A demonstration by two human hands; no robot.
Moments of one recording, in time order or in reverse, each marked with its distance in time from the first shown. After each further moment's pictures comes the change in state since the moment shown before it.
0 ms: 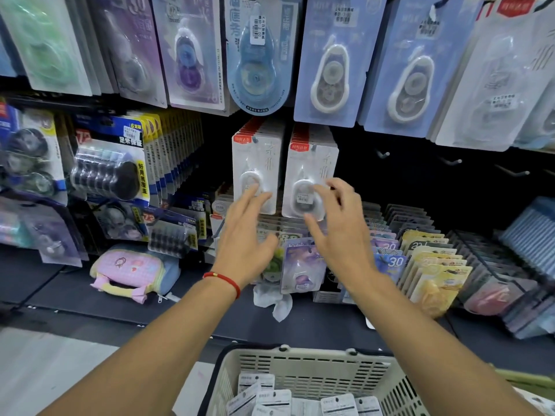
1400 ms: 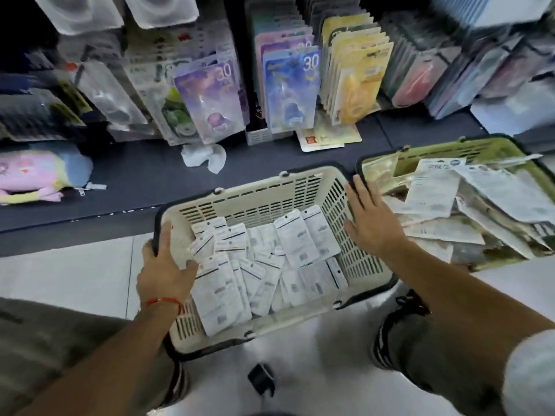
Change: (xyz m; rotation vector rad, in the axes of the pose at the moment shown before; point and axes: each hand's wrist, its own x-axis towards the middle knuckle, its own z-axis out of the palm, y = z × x) left_hand -0.258 -0.113 0.082 0.491 -0.452 -0.623; right_hand -0.359 0.161 -0.037 -0.370 -0.906 0.466
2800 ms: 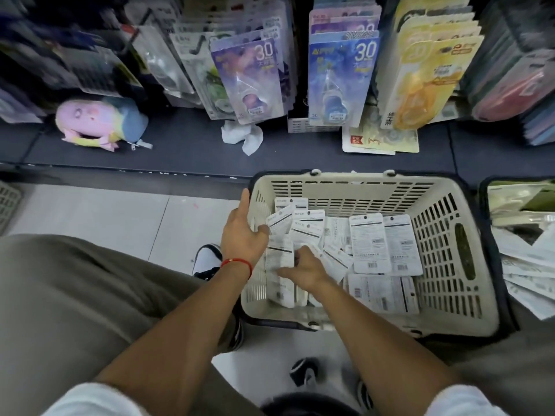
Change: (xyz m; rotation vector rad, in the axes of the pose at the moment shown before) left_hand -0.022 0.131 0.060 -0.370 0.045 -0.029; right_hand 0.006 -0.122 0.077 1.036 -0.636 0.147
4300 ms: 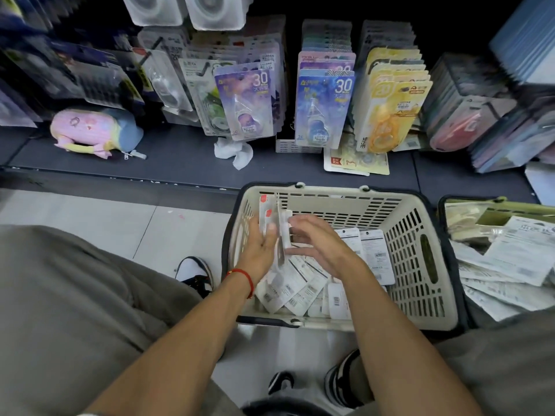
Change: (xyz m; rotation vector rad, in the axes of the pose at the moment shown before) left_hand -0.049 0.032 0.012 -0.509 -0.317 0.026; right_hand -0.049 -0.055 -0.084 0.544 -0.061 -0.276
